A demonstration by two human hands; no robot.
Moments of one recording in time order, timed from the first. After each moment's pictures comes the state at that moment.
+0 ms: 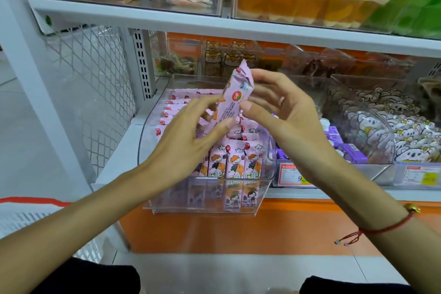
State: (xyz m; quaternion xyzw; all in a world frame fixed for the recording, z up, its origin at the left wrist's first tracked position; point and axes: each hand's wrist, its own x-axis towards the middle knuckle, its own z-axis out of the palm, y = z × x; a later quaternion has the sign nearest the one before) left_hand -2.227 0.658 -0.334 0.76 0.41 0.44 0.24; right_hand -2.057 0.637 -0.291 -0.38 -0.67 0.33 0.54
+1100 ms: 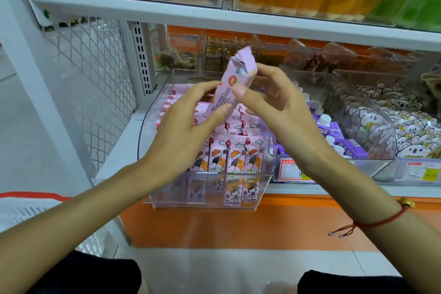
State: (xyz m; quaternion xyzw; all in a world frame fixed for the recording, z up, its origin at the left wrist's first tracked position) left_hand -2.225 0.657 -0.330 0.73 0.39 0.51 0.24; right_hand -2.066 0.633 -0.288 -0.43 -0.66 0.34 0.51
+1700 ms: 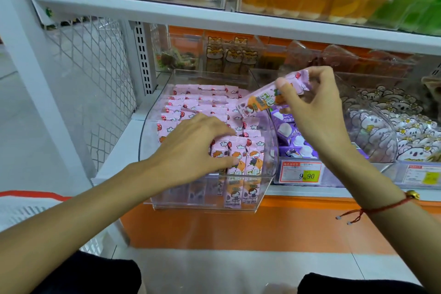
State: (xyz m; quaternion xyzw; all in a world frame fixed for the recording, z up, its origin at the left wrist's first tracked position) left_hand -2.227 0.664 -0.342 0.86 0.47 0.21 0.07; right_hand -2.026 0.665 -0.299 -0.53 -0.61 0.15 0.57
